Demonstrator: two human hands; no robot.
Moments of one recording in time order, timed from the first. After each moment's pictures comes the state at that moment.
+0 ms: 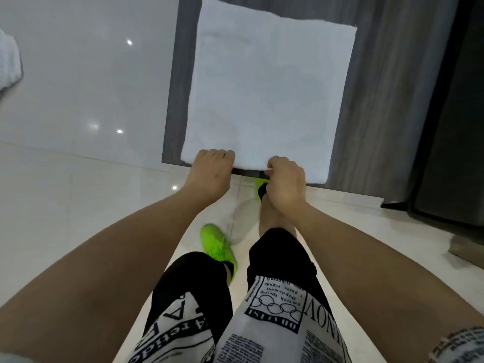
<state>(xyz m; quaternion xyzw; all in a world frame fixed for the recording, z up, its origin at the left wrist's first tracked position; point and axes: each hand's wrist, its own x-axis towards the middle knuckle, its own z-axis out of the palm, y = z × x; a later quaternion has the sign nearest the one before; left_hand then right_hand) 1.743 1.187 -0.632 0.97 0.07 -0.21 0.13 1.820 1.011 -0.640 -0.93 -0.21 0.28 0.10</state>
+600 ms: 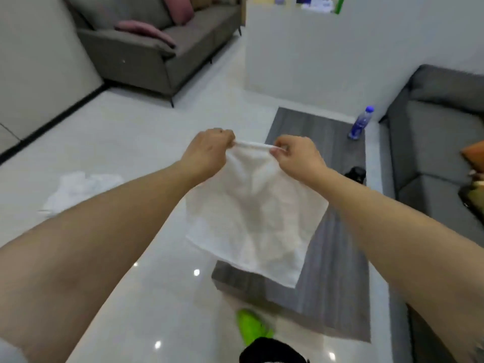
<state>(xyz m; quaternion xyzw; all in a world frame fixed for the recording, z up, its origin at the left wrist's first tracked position) 1.798 1.363 -0.201 0.97 0.16 0.16 0.08 1.944 1.174 -0.194 -0.87 -0.41 0.07 0.26</state>
